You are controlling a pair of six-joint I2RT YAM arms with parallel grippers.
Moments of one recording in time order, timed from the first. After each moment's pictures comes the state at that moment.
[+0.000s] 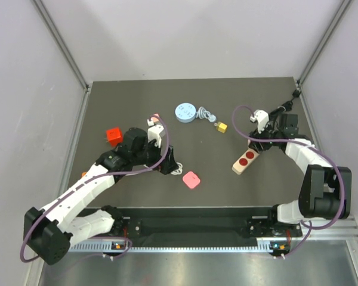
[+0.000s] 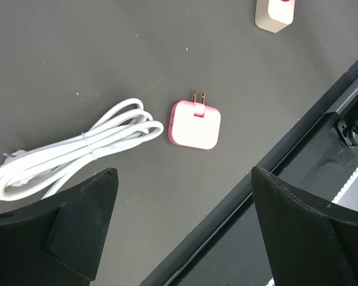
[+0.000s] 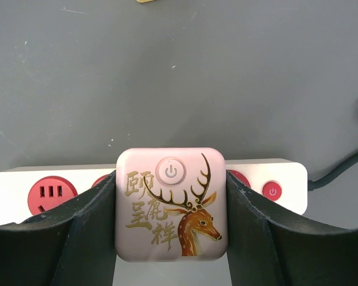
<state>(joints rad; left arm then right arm) -0.59 1.03 0.81 -0.45 0.32 -0.24 -0.09 1.43 0.80 -0.27 -0.52 -0.69</state>
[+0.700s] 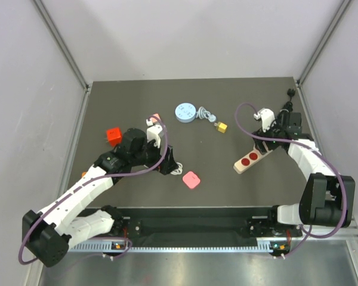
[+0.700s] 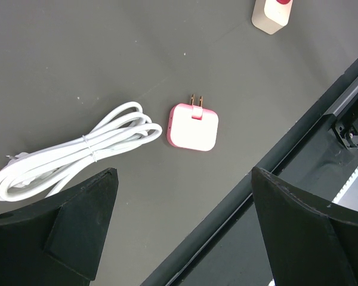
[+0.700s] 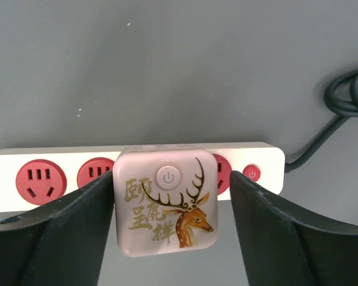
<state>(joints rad) -0.59 1.00 0.81 -0.45 0.31 -0.24 -0.09 1.34 0.83 -0.38 -0.34 -0.63</state>
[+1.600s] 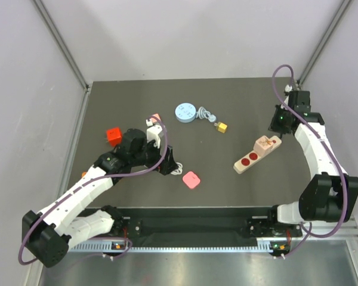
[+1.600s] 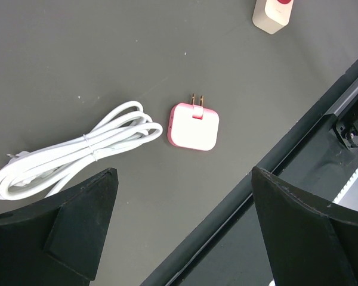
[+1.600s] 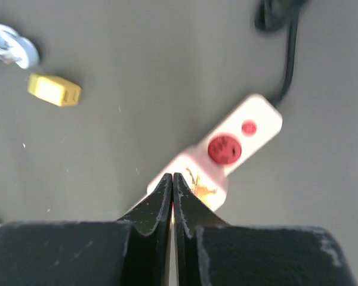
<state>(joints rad) -0.59 1.00 0.81 -0.45 0.31 -0.24 -0.07 1.39 1.20 -0.66 -0.10 0.19</state>
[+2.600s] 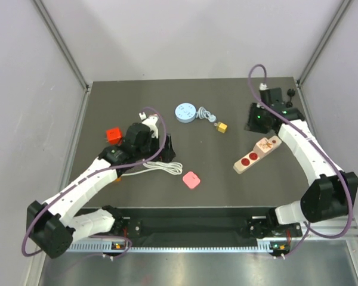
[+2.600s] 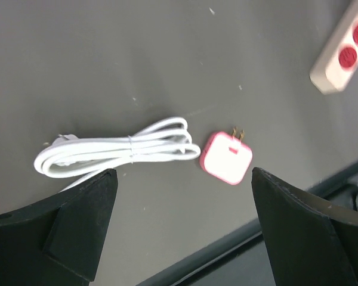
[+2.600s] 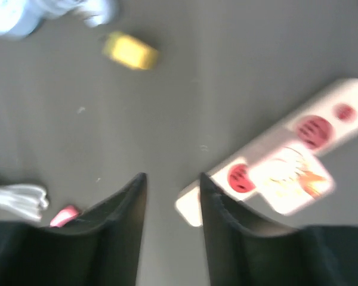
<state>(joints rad) -0.60 1.07 0.88 -0.49 0.07 -0.40 0.18 1.39 1.25 -0.76 0.03 0.37</state>
